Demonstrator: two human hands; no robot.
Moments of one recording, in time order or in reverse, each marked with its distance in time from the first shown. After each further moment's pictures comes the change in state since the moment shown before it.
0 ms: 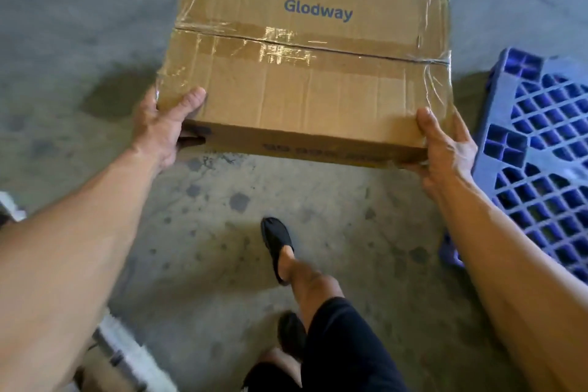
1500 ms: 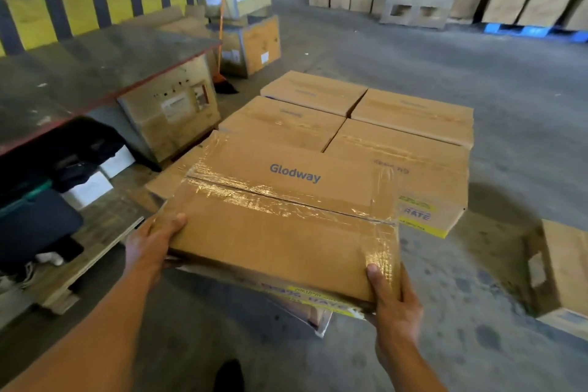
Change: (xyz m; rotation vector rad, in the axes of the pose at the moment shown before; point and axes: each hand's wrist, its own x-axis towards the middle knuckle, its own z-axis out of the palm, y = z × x) left_hand -0.818 -0.138 -0.455 -0.316 1.506 -0.131; right_hand -0.629 0.251 -0.016 -0.455 -1.209 0.021
